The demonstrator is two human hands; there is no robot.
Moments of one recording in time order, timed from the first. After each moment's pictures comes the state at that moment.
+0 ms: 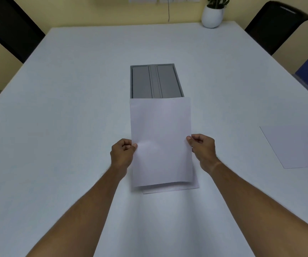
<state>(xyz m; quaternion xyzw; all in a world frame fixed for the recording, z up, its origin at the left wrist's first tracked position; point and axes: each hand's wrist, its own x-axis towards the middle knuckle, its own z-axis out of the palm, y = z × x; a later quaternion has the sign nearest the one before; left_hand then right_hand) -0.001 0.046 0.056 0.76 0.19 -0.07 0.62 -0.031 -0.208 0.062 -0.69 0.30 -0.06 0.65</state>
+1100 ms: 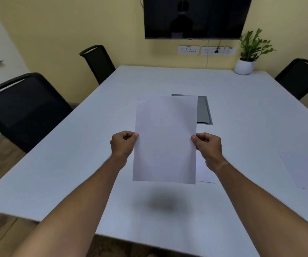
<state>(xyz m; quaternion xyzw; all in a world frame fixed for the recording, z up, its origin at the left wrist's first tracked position) -0.169 0.154 0.195 0.73 0.20 0.12 0.64 -0.152 -0.116 0.178 -0.70 0.11 -0.07 0.70</state>
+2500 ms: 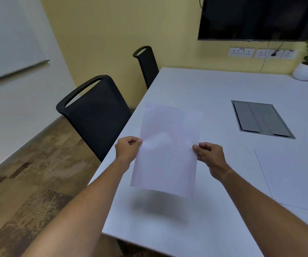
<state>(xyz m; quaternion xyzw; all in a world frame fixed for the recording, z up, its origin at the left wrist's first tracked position) -0.126 0.572 0.168 0.77 0.22 0.12 0.59 -0.105 0.291 0.153 -0.69 0.06 0.03 0.72</state>
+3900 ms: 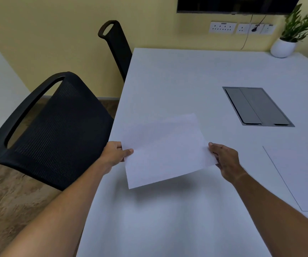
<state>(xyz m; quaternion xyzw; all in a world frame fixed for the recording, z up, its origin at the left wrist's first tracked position) 0.085 0.693 0.109 0.77 0.13 -0.15 0.61 0.035 0.332 0.113 -0.61 0.30 -0.04 0.73</state>
